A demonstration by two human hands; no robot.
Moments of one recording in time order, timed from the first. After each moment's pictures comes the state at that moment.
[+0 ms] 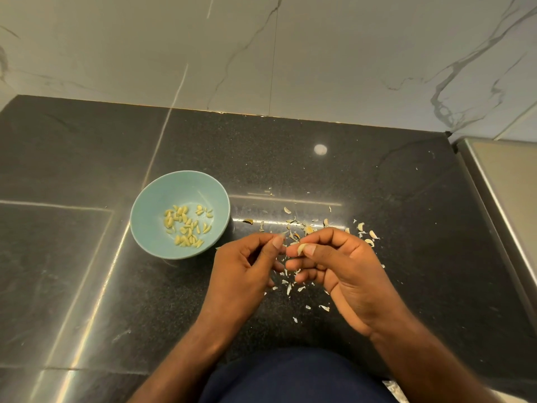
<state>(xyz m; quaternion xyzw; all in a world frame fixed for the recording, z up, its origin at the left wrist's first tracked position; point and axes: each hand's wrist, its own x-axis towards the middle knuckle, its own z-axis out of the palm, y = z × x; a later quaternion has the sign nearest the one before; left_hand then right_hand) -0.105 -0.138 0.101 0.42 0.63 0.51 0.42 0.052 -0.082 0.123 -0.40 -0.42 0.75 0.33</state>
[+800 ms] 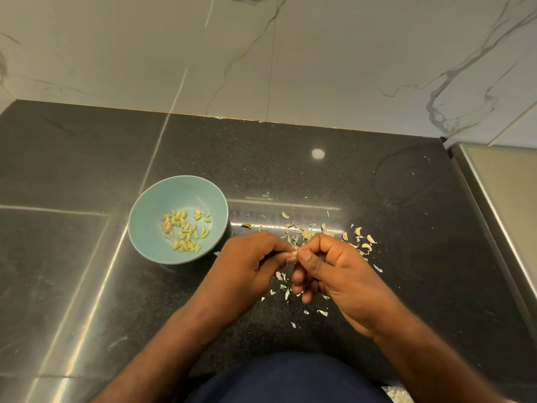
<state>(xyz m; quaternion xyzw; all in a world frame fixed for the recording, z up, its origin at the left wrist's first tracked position) -0.124 -0.123 0.106 0.67 0.58 0.38 0.26 0.054 -0.077 0.123 -0.42 -0.52 0.71 0.22</state>
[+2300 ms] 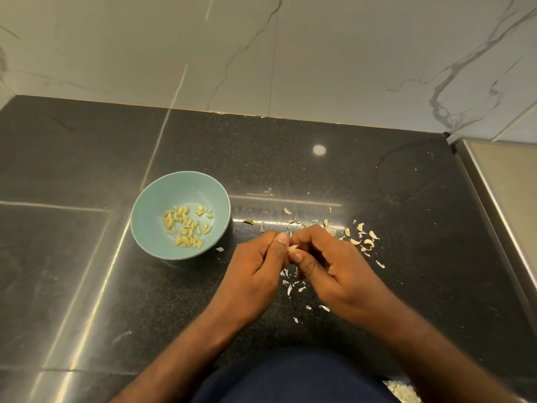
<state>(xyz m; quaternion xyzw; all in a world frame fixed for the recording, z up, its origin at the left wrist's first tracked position) -0.103 -0.130 0.104 0.52 0.58 0.48 0.41 0.054 -0.072 0.116 -0.34 -0.80 0.44 0.21</state>
